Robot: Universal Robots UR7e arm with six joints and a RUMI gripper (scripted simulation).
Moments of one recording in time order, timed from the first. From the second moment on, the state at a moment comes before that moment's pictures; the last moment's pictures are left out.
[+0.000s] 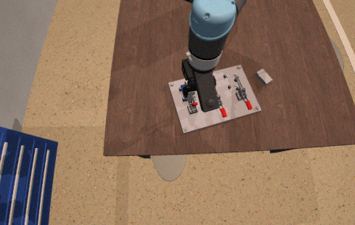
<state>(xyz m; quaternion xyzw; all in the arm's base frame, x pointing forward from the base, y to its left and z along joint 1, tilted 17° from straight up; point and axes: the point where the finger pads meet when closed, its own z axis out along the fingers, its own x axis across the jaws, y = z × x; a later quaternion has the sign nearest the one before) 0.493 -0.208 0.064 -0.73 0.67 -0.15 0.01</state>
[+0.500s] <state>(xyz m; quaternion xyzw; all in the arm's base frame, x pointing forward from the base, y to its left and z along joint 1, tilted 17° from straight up) 0.499 -0.213 0.033 -0.73 0.67 -0.15 0.01</state>
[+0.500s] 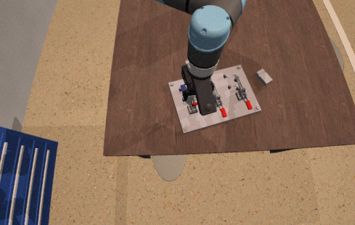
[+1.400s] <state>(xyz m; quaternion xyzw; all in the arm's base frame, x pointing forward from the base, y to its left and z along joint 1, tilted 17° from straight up) 0.507 -0.218 0.010 -0.73 0.67 -0.15 0.01</state>
